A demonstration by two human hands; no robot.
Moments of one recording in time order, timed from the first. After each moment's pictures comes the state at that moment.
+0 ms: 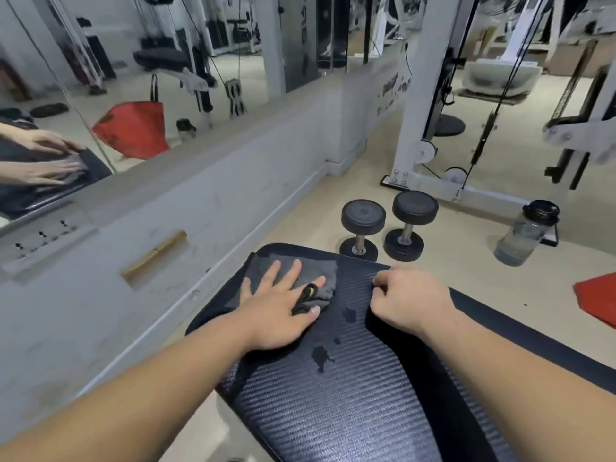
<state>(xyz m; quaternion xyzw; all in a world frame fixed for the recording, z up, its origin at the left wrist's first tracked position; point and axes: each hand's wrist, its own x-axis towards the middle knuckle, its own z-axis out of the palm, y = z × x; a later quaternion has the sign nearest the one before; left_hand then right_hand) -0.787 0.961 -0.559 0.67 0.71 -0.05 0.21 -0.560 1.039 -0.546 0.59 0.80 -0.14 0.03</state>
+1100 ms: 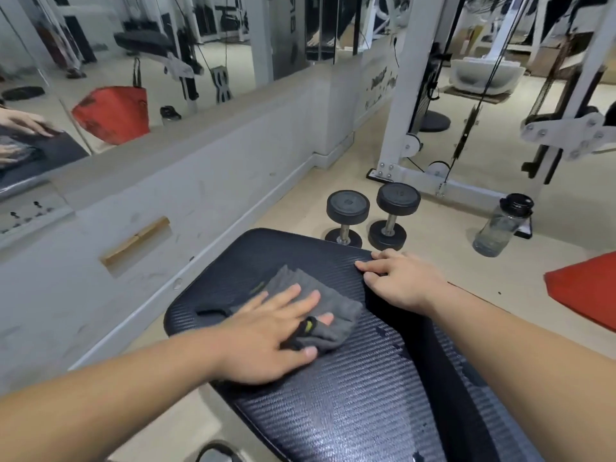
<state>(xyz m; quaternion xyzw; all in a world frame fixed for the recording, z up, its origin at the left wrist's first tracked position) -0.765 0.907 -0.552 0.78 0.57 -0.07 0.23 -0.524 1.055 -0.554 0.55 0.80 -0.22 0.05</state>
